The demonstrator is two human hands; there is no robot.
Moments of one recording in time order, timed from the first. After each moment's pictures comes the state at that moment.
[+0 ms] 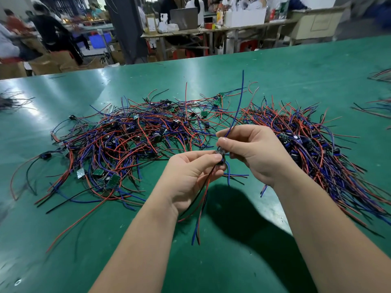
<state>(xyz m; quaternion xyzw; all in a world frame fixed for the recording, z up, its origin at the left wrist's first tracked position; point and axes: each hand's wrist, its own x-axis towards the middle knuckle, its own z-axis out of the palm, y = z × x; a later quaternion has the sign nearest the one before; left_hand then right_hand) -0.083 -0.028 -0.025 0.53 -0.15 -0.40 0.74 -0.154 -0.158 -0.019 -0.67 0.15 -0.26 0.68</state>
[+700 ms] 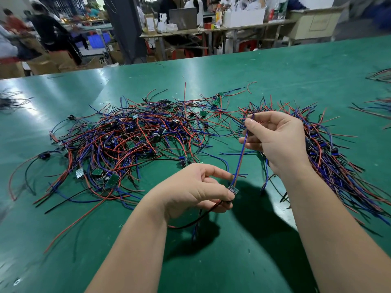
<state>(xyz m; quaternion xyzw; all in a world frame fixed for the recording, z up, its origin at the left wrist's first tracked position) -0.082 -0.011 -0.023 0.61 -0.31 -0.52 0.51 -0.160 -0.180 -0.017 -0.60 0.23 -0.41 0.64</state>
